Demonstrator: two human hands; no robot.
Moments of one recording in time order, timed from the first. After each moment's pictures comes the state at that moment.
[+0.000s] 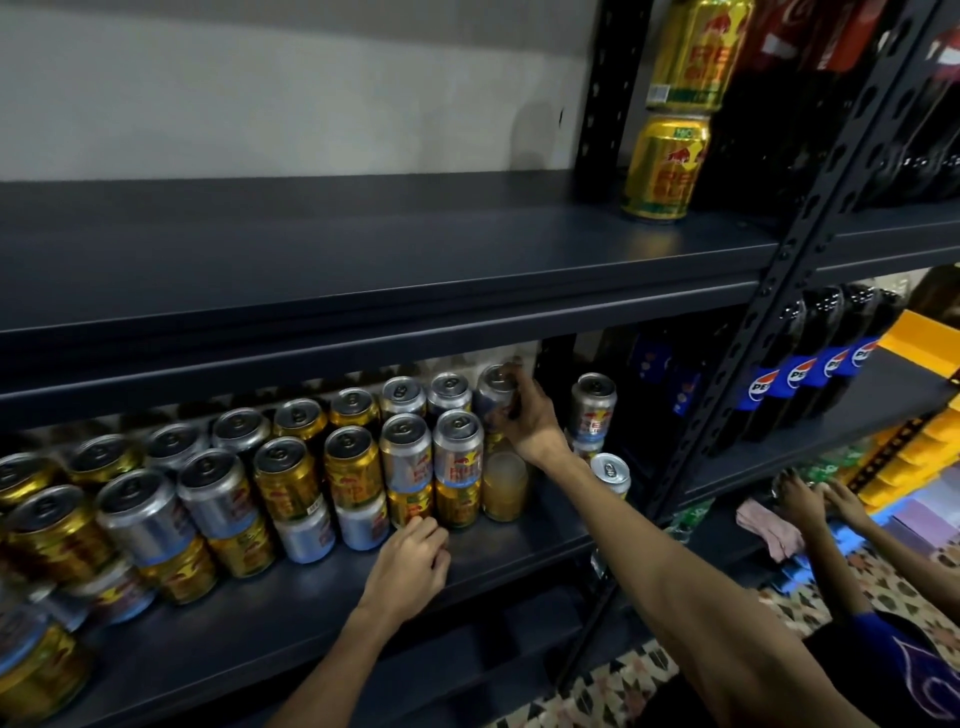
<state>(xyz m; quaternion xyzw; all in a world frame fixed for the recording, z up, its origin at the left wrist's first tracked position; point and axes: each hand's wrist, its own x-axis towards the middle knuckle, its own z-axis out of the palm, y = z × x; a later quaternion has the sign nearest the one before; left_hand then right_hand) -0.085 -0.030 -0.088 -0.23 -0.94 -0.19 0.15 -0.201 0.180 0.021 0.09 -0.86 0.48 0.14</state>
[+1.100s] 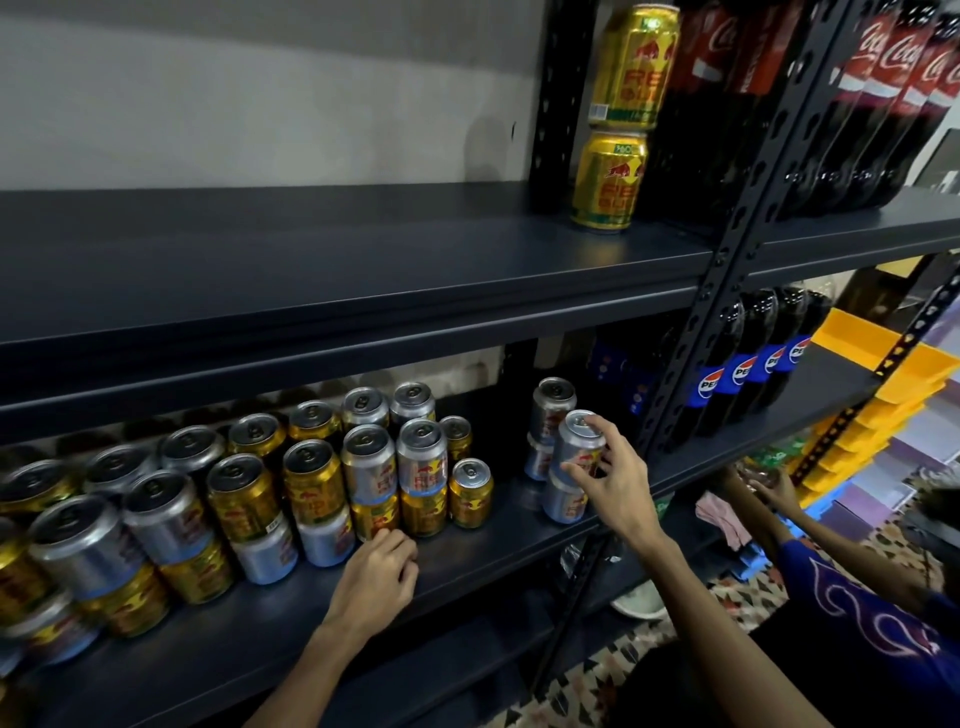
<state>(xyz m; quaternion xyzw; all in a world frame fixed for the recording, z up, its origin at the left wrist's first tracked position) -0.085 -0.029 -0.089 -0.24 -0.93 -0.21 0.17 -0.094 0.306 0.010 0.01 -0.88 0.44 0.20</state>
